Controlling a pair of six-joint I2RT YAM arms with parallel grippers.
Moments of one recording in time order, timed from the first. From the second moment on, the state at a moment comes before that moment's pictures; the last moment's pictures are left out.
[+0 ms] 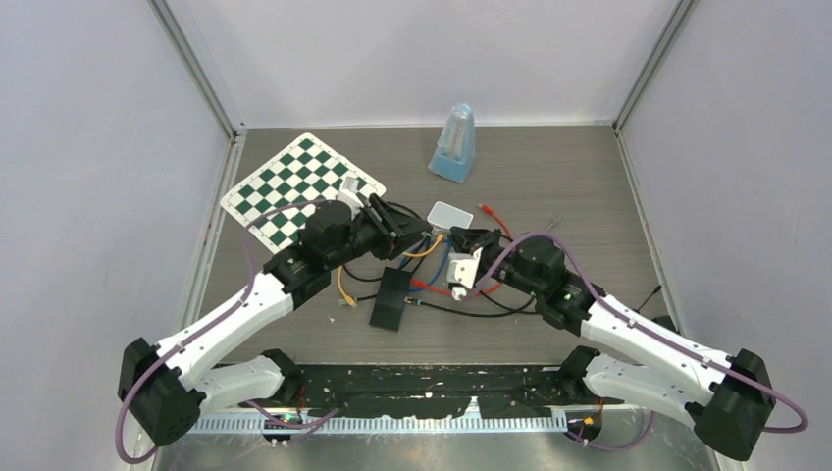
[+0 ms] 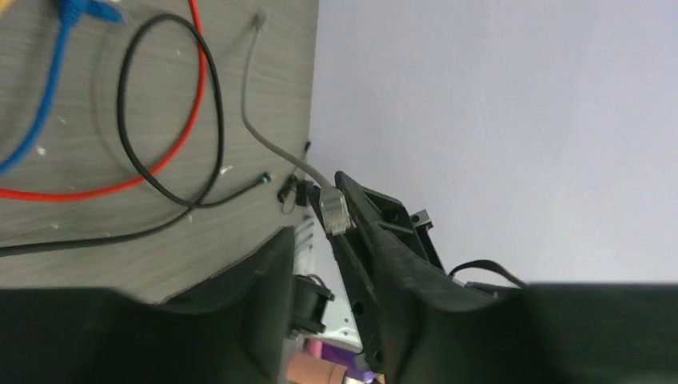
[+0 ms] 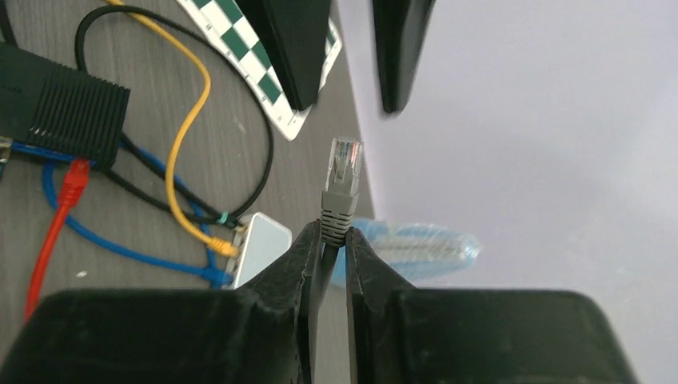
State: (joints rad) left arm -0.71 1.10 0.84 -0.03 0.18 -1.43; right arm 0.81 0.91 0.58 0.24 -0.19 -1.07
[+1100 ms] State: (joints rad) left arm -0.64 0.99 0.53 -0.42 -0.16 -0.70; right arm 1.01 1.43 0.81 -0.26 -0.27 -0.27
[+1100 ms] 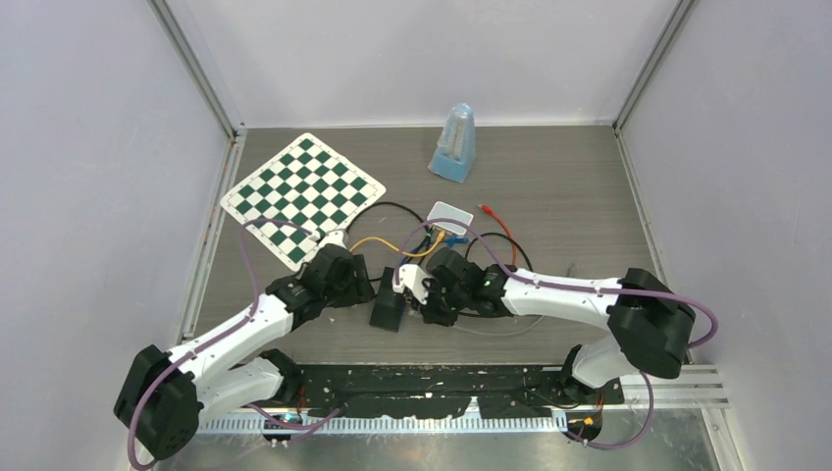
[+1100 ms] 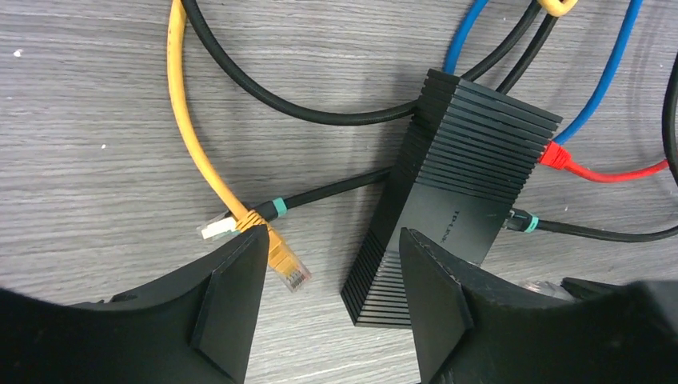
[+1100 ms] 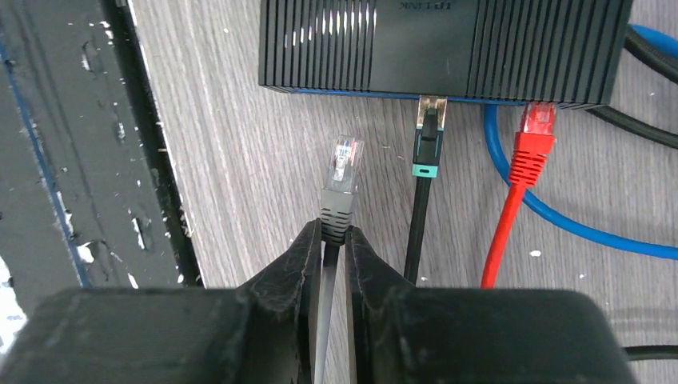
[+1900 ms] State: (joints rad) left arm -0.62 1.15 0.47 -0.17 -0.01 -0.68; right arm 1.06 1.60 0.80 -0.13 -0.16 -0.14
